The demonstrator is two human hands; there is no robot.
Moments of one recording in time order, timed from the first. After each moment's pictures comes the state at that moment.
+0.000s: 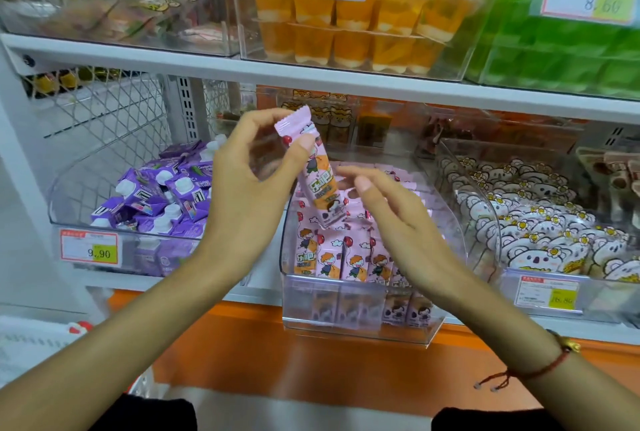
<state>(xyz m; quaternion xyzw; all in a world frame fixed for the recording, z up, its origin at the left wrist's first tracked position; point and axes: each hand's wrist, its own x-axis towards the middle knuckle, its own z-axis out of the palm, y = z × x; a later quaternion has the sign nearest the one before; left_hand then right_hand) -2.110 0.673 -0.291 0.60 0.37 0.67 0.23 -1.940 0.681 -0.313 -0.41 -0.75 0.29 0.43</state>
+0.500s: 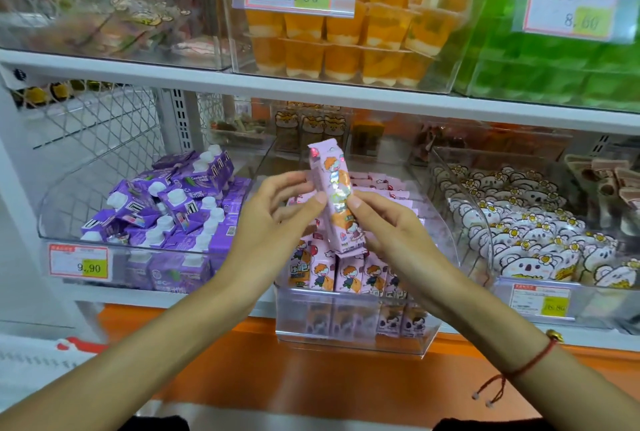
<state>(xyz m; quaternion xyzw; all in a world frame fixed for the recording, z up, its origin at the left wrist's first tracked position) -2.099 0.682 -0.322 0.54 0.43 0.59 0.42 -1.938 0.691 -0.318 -0.43 -0.62 0.47 0.45</state>
